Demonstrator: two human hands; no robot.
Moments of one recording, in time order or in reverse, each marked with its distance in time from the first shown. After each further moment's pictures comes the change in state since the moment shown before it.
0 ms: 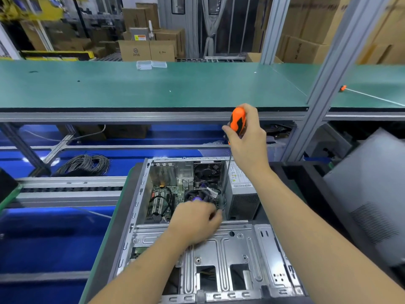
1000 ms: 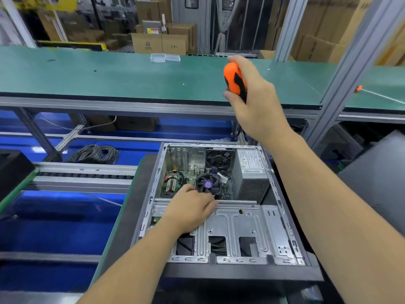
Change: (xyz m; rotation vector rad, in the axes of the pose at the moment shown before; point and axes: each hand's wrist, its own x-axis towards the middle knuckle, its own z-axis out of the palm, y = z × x) left_hand -0.015 -0.036 0.000 0.046 0.044 0.114; right_hand 0.036 -0.093 -0.022 -0.193 -0.265 -0.261
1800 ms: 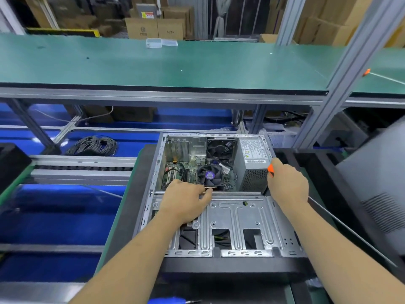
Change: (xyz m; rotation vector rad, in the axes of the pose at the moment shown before) left_hand -0.001 -0.017 0.013 0.077 -0.019 -0.163; right_hand -0.179 0.138 0.058 -0.851 -0.311 0.615
